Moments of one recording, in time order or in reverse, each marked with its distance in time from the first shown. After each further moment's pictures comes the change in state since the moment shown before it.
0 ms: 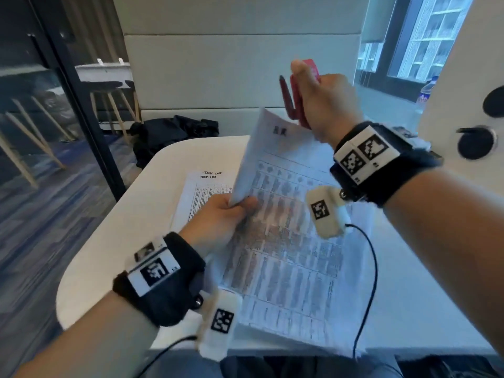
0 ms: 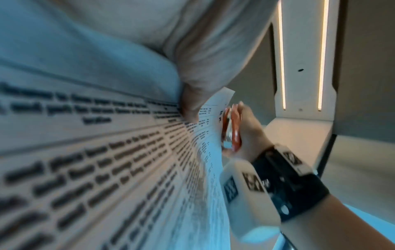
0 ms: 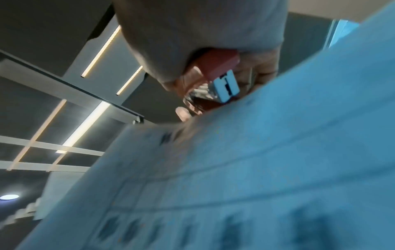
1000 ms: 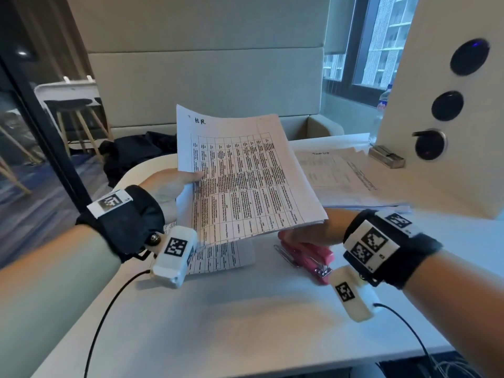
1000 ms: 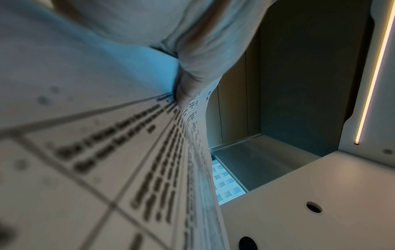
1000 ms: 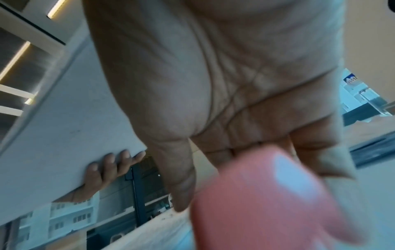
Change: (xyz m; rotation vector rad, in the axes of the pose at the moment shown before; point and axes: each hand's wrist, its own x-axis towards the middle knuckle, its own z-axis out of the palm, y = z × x) left_hand 0.090 0.029 -0.041 -0.378 -0.052 -0.304; right_hand -0.073 0.124 -0.032 -0.700 -0.954 0.081
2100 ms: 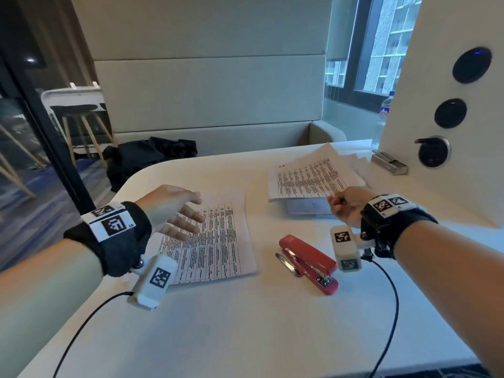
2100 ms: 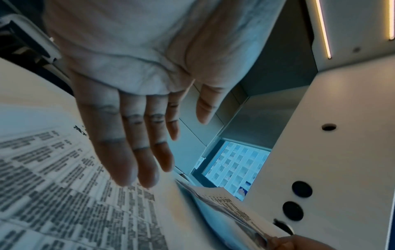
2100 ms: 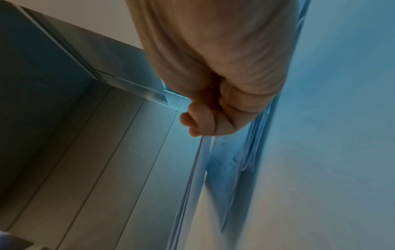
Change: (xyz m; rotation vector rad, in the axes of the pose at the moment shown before) left_hand -0.012 -0.009 -0.011 0.502 0.082 0.023; right_hand 0.044 0.067 -0.029 1.743 0.473 0.480
